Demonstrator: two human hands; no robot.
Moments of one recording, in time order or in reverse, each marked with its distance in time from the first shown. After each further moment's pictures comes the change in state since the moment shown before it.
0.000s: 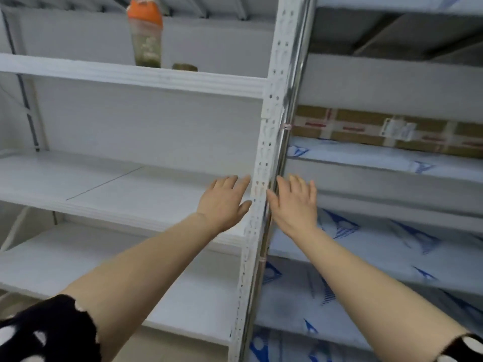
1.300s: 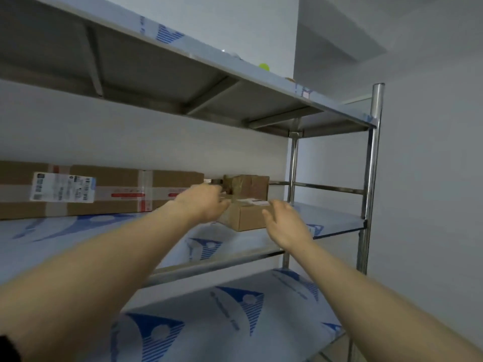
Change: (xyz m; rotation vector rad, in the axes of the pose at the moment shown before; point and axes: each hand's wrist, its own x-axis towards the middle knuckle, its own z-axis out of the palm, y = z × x) left_hand 0.458 0.771 0.047 -0.303 -0.056 0.486; right_hand 0.048 0.836 -0.199 -0.061 0.184 0.555
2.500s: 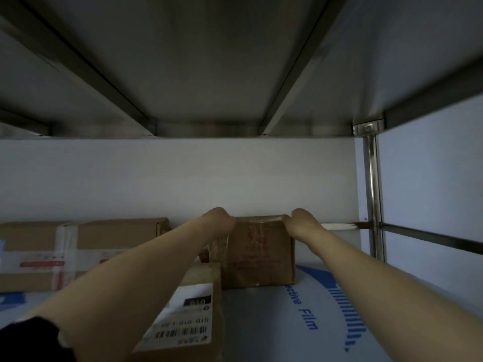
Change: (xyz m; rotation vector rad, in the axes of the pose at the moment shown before) left_hand 0.398 0.058 0.140 -0.237 0.061 -0.680; right_hand 0.444 0.203 0.117 0.516 -0.286 -0.088
